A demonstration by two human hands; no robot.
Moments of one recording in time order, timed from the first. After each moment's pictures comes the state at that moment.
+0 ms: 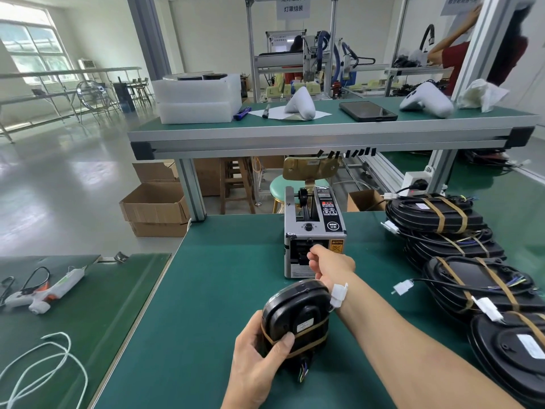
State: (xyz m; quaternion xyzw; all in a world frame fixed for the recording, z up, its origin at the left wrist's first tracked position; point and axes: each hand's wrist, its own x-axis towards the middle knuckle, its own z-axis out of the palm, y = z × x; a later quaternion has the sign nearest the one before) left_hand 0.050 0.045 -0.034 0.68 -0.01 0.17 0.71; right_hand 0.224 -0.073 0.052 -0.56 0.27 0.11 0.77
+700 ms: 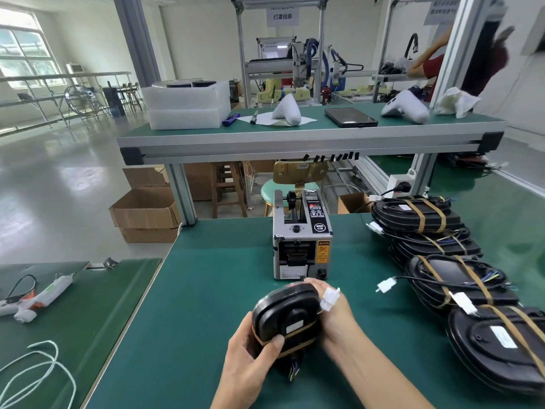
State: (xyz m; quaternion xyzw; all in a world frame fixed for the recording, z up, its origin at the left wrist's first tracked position) left_hand 0.046 0.044 -0.036 0.71 -0.01 0.17 0.69; right_hand 0.136 -0.105 0.037 -0.52 0.11 0.19 0.83
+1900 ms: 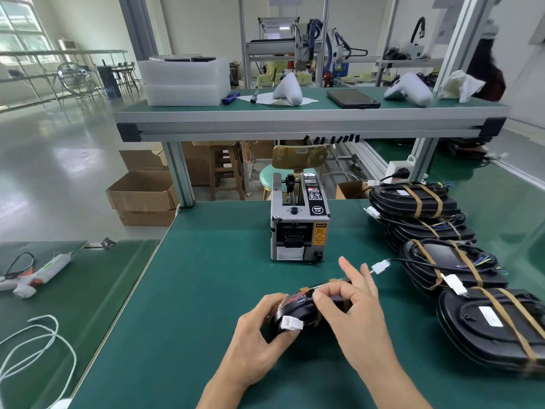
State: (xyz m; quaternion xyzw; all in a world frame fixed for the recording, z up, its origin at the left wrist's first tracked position) left_hand 0.044 0.032 -0.035 0.81 -0.09 0.15 0.55; right_hand 0.075 -0.159 0.046 -0.82 -0.07 -0.04 0.57
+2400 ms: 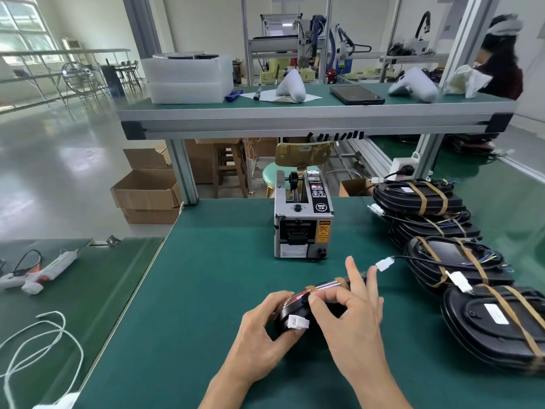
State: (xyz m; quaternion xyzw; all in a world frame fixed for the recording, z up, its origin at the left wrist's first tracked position) left_hand 0.045 0.031 -0.038 0.82 -0.10 0.16 0.55; right_hand 0.058 -0.142 0.049 -0.86 -0.05 -0.06 0.51
